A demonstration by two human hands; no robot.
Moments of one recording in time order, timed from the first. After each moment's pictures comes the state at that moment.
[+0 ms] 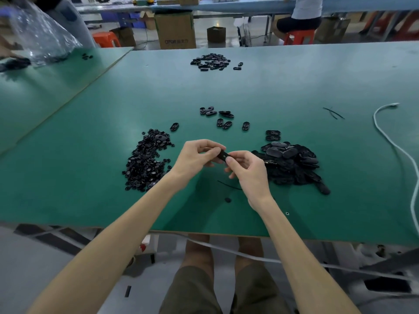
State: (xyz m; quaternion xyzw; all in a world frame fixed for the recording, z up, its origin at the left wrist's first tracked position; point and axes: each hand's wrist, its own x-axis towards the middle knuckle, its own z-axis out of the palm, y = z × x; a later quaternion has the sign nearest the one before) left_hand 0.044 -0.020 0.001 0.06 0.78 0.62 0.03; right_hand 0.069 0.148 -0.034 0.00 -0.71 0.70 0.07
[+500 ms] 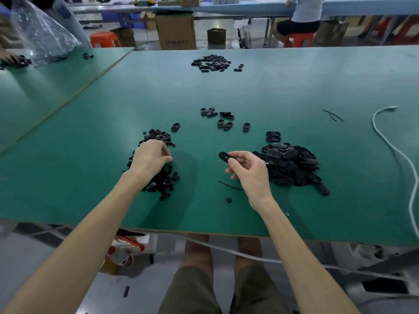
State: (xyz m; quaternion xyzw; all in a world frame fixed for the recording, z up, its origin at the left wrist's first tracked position) left_hand 0.035 -0.109 0.010 -0.07 0.98 0.19 -0.04; right_hand 0.068 0.149 -0.035 0.00 -0.71 0.70 0.06
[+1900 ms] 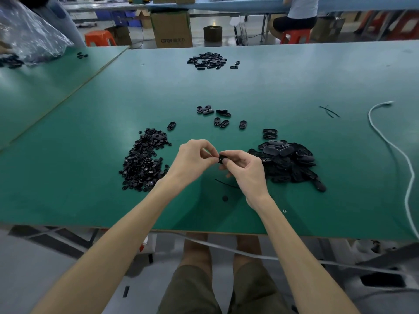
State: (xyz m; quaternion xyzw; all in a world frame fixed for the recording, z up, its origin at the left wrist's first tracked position) left_hand 0.057 -0.018 0.015 0.05 0.90 0.42 -0.02; right_hand 0.070 0.148 -0.034 0.03 -0.69 0.72 0.04
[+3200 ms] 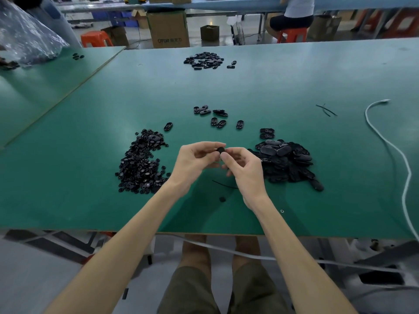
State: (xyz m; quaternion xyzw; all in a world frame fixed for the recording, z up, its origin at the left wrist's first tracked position) left_hand 0.059 -0.005 -0.005 0.08 0.71 0.70 0.00; right_hand 0.066 0.151 -0.040 0.01 -0.67 0.74 0.08
